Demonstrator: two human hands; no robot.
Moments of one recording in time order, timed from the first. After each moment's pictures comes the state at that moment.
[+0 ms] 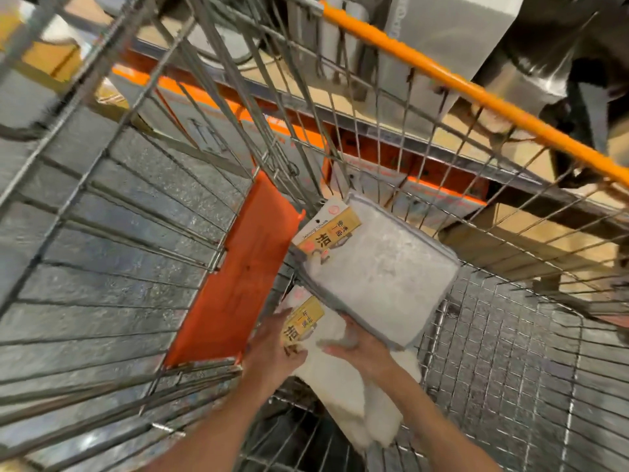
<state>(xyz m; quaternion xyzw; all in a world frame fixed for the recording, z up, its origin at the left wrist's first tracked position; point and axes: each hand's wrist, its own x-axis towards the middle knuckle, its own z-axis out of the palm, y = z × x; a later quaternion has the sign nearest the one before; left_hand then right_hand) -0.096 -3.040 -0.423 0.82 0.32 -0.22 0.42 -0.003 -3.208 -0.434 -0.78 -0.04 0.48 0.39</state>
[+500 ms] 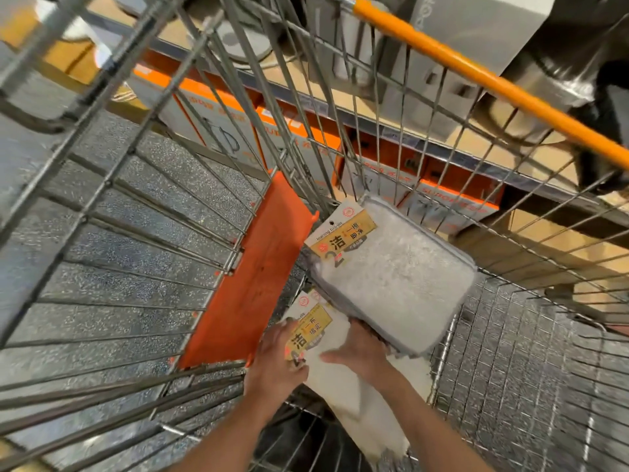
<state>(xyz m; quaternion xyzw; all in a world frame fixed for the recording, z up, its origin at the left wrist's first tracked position) -0.110 -3.035 -0.417 0.84 0.30 -0.25 0.39 -0.008 -3.182 -0.457 -0.83 -0.05 0.48 0.30</state>
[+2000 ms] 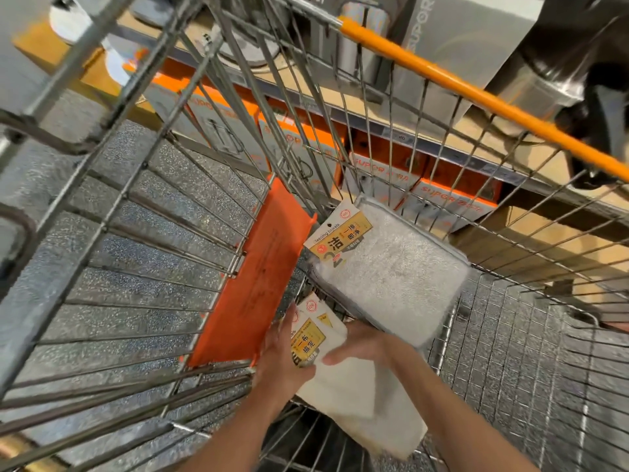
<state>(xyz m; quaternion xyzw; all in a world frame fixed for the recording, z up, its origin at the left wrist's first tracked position) -0.116 -3.046 -0.387 0.81 0.34 -0.22 0.43 0.012 -3.176 -0.418 -0.66 -0.10 0.69 0.28</state>
